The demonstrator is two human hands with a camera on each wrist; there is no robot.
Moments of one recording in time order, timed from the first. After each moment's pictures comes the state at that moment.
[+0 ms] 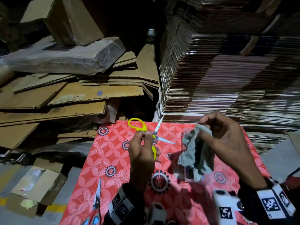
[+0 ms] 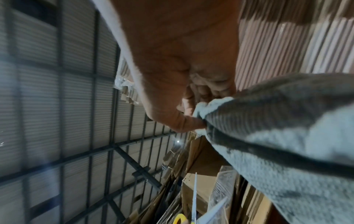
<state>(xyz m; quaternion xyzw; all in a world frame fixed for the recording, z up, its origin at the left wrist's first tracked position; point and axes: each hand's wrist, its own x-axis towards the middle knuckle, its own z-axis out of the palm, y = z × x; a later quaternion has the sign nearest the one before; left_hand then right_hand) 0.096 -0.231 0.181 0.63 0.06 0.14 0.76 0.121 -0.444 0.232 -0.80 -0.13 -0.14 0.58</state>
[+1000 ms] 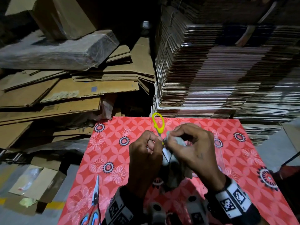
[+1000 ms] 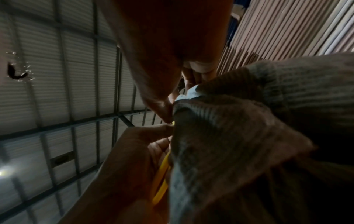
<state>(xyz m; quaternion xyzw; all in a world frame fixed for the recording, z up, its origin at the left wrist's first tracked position) 0.082 -0.235 0.181 0.79 -0.01 0.22 0.57 0.101 -0.386 0.199 -0.82 -0.12 -0.23 0.51</state>
